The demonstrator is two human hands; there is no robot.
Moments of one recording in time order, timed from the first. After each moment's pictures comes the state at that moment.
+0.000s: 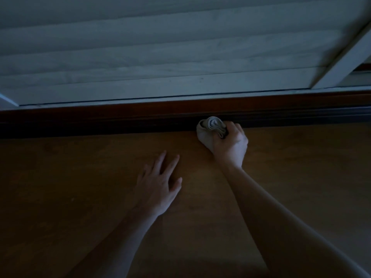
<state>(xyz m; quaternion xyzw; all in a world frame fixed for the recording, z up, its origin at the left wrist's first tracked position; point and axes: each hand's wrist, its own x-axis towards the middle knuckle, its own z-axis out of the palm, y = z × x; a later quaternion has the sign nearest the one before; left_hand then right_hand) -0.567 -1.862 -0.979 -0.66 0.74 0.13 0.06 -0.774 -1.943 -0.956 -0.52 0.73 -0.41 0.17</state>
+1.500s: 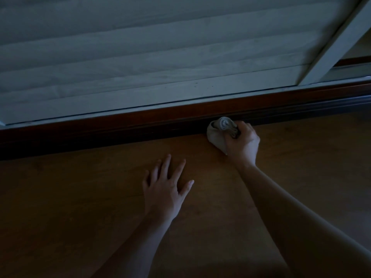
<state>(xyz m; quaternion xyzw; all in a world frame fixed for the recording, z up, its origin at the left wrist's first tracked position) -0.578 -1.866 -0.991 -0.65 0.75 0.10 0.03 -0.810 -1.942 -0.962 -0.53 0.74 -0.39 0.12</state>
